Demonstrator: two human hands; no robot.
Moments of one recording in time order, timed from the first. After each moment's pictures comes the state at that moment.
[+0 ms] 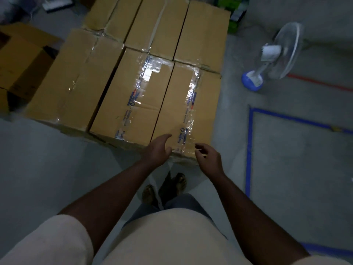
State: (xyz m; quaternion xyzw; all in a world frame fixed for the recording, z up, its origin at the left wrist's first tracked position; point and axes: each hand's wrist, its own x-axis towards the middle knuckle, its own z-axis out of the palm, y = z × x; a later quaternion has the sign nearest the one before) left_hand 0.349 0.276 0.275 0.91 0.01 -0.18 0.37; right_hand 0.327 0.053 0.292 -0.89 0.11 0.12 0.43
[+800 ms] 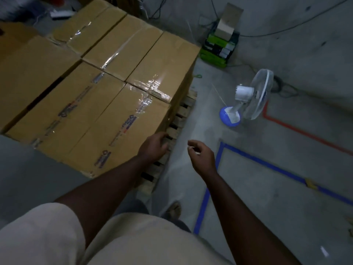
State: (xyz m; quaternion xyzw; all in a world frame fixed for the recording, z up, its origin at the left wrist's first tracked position) left_hand 0.537 -0.071 0.310 0.89 0.11 -0.11 0.44; right_hand 0.550 -0.284 0.330 -0.88 0.00 0.13 0.46
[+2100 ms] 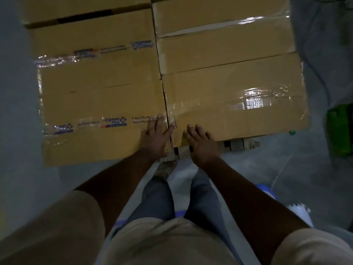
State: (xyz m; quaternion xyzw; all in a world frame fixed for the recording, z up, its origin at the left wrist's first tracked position) left_hand 0.867 -0.048 0.154 0.81 0.46 -0.30 0.19; right_hand 1.065 -0.130 0.159 -0.62 -0.70 0.33 -0.14
